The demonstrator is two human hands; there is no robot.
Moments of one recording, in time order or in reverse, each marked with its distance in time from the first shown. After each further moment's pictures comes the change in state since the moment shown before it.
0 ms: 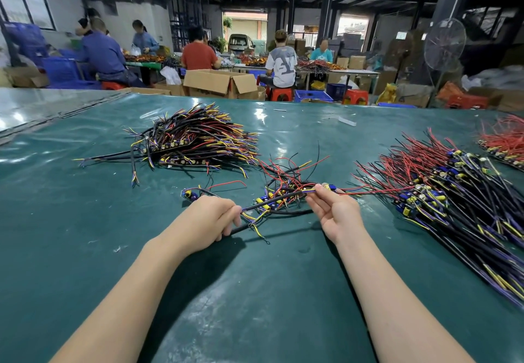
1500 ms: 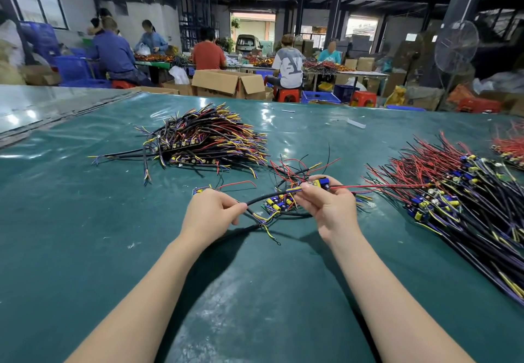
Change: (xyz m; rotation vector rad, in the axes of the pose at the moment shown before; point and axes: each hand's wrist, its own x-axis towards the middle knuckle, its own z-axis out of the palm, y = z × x) left_hand 0.001 0.000 0.003 -0.069 0.333 -0.176; right_hand -0.018 0.013 0.025 -0.145 -0.201 -0.132
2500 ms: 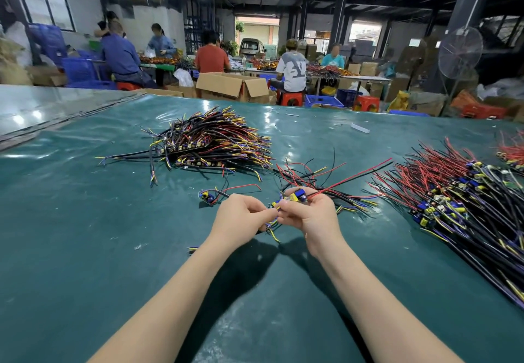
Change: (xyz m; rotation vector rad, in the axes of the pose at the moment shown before) left_hand -0.004 0.026 0.018 -0.333 -0.173 -0.081; right_hand -0.018 0.013 0.023 -0.238 -0.123 0.073
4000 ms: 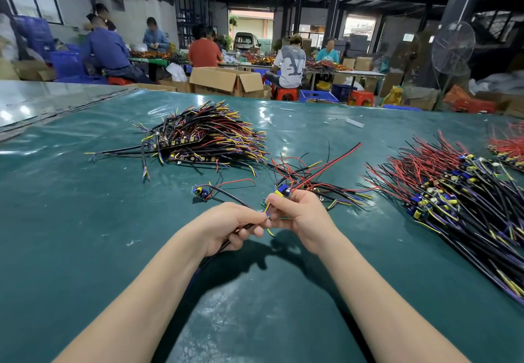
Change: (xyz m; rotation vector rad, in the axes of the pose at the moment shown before) left_hand -0.004 0.003 -0.016 -0.464 -0.430 -0.490; right_hand 0.001 0.002 -0.003 -0.156 -0.186 0.070
